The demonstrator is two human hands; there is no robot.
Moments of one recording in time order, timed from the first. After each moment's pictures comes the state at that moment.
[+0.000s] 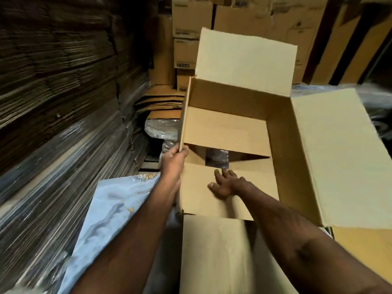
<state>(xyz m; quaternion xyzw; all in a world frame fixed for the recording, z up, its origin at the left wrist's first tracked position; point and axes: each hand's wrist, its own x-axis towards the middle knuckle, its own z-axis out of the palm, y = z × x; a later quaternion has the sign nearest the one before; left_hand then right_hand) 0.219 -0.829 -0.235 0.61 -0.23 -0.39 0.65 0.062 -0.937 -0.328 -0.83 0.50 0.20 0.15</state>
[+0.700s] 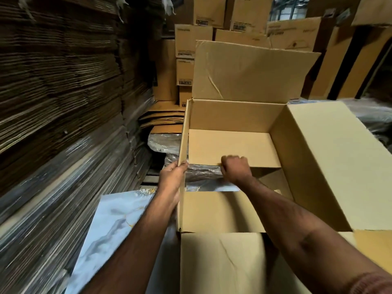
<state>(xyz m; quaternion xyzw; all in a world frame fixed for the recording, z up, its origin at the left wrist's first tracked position) 0.220 -0.814 -0.212 0.62 -0.22 -0.40 0.64 0.069 -0.983 -0.269 -0.87 0.48 -0.07 -0.07</state>
